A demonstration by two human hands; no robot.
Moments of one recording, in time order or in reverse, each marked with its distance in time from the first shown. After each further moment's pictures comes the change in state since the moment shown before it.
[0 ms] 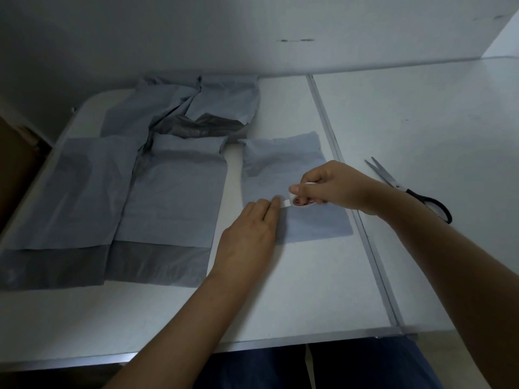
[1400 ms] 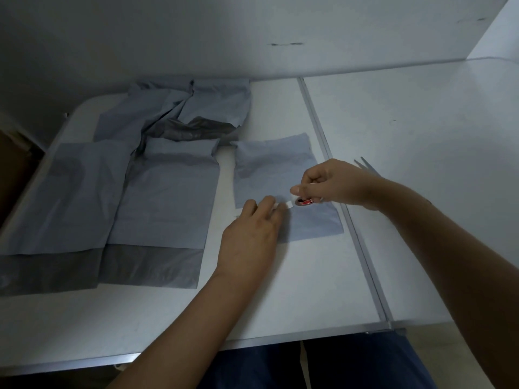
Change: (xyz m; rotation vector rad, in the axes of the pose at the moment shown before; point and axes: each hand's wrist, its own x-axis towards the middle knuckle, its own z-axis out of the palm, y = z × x) left_hand 0.005 0.017 -0.010 0.119 -0.055 0.023; right_hand -0.004 0.010 -0.014 -0.023 -0.016 0.052
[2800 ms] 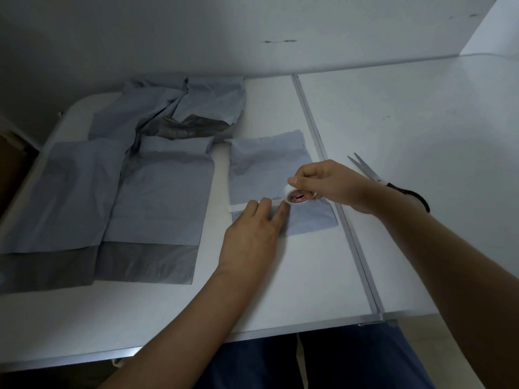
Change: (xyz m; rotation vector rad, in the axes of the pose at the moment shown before) left_hand 0.002 0.015 -0.009 0.068 -0.149 0.056; right_hand -0.004 0.015 0.008 0.196 0.013 -0.046
